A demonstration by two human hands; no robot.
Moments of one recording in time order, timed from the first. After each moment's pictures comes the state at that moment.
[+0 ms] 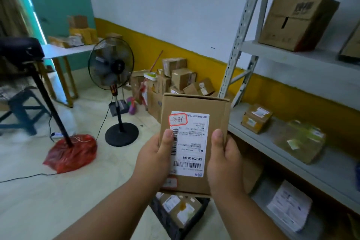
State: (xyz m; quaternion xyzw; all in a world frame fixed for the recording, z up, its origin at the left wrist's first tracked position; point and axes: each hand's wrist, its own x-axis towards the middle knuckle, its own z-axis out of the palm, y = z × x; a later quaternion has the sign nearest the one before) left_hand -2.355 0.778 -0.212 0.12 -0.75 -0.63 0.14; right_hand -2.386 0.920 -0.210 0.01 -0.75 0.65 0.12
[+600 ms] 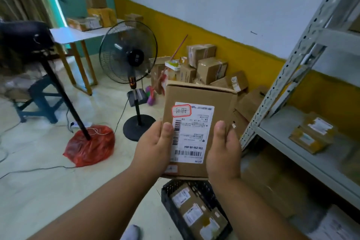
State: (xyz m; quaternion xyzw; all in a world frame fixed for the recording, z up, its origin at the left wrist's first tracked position) left_hand -2.532 0.619 -0.249 0.15 -0.78 -0.58 0.19; right_hand -2.581 0.757 -0.253 0.02 -0.73 0.67 0.09
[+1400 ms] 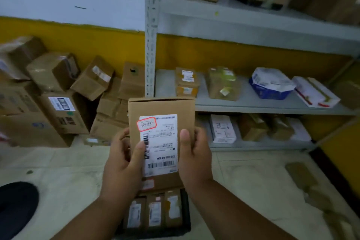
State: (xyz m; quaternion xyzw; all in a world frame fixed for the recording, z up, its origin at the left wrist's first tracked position) left_hand -2.700 0.627 -0.296 -0.15 -0.73 -0.66 -0.05; right_hand -2.631 0.762 -0.281 -0.30 -0.76 0.48 0.31
